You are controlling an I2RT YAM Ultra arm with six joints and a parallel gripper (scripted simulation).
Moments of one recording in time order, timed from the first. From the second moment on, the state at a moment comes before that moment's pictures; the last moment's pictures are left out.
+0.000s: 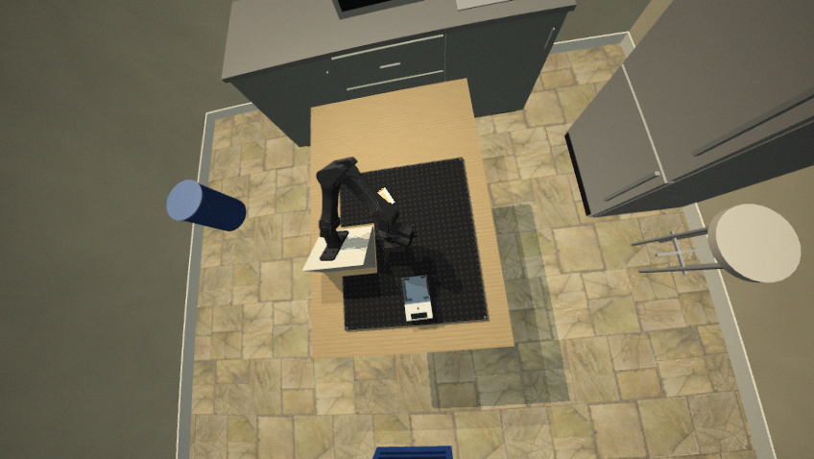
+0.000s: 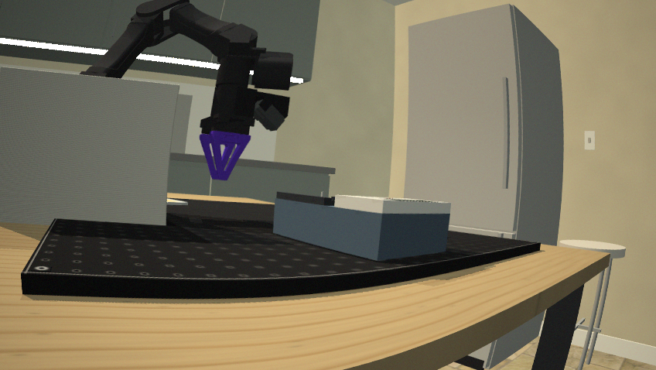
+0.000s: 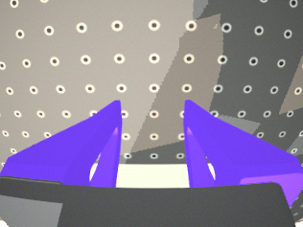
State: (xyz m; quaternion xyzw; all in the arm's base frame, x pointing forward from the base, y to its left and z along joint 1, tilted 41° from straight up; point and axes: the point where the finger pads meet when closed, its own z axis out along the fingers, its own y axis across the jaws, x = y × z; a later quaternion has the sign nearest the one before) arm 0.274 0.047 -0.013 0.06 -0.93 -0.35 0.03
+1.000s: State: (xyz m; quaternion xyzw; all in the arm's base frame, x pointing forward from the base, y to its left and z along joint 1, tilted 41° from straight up) arm 0.237 0.129 0.068 0.42 -0.84 -0.33 -0.12
